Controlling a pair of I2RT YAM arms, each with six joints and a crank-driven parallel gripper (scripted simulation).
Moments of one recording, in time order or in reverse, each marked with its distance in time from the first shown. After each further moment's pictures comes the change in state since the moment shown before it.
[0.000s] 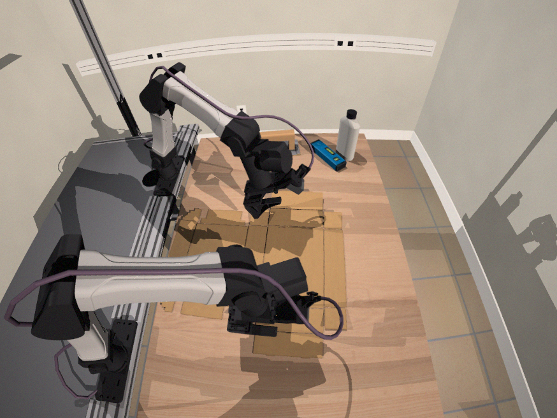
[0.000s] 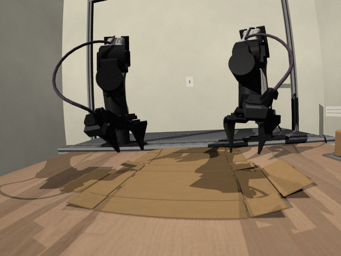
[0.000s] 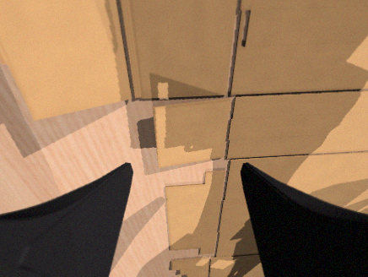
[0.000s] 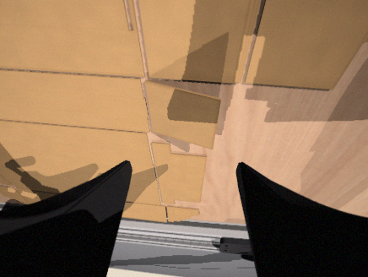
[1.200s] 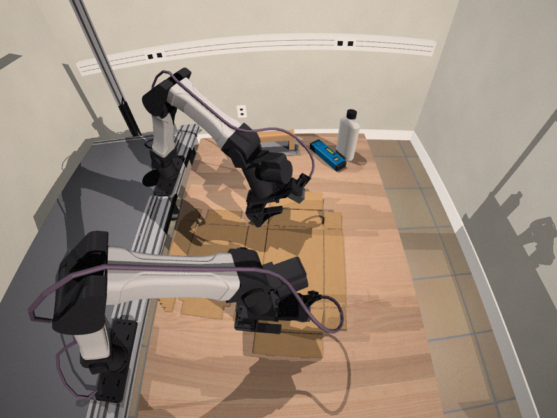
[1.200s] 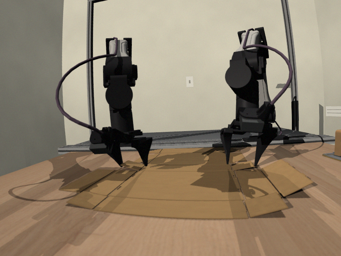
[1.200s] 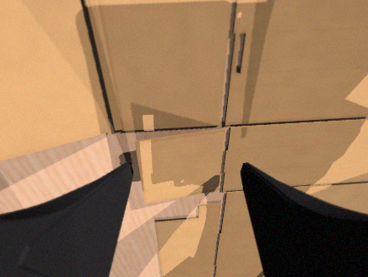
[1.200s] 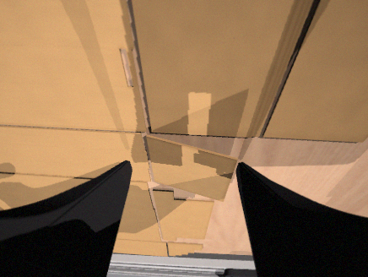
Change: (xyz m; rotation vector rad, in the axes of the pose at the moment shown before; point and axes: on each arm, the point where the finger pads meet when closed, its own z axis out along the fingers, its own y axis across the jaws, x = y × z) left arm 0.001 -0.007 0.030 0.011 -0.024 0.001; right arm -0.008 0.006 0.043 0.050 -0.025 -0.007
